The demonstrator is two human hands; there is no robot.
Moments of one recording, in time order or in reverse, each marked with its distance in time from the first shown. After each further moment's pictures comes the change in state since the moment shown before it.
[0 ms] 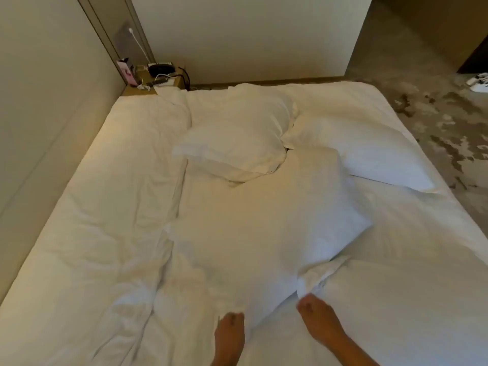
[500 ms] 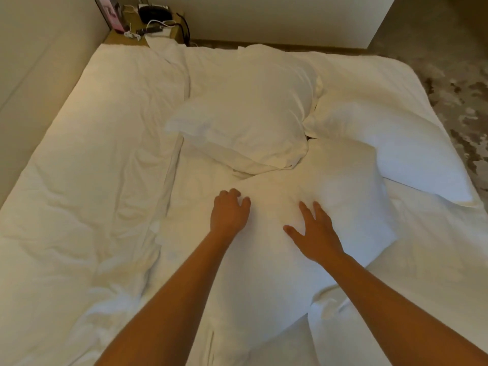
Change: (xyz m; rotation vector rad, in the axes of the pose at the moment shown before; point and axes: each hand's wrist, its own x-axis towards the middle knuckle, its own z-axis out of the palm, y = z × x) left_hand 0.188 0.243 -0.077 0.229 0.191 0.567; right_hand 0.164 -0.154 -0.104 -0.310 0.275 -0.242
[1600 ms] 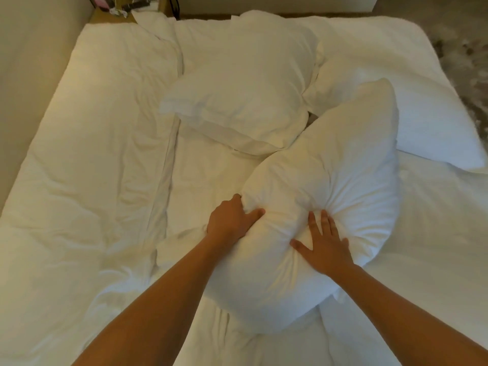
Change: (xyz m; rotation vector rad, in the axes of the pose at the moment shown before) left_hand -0.032 -0.053 0.035 0.276 -0.139 0.021; right_hand -0.048 0.053 0.079 -0.174 -0.153 0.070
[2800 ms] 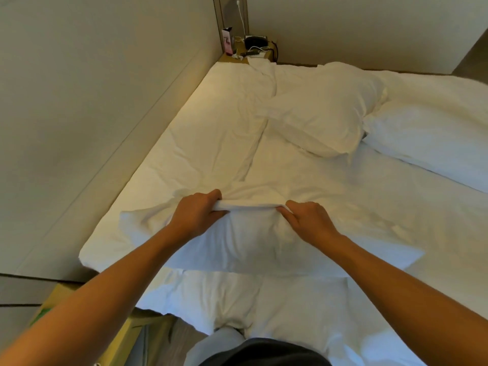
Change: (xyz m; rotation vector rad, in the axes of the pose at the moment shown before) left_hand -0.375 -0.154 -0.165 0.260 0.378 0.222; right_hand -0.255 -0.144 -0.045 0.135 0.460 -0.839
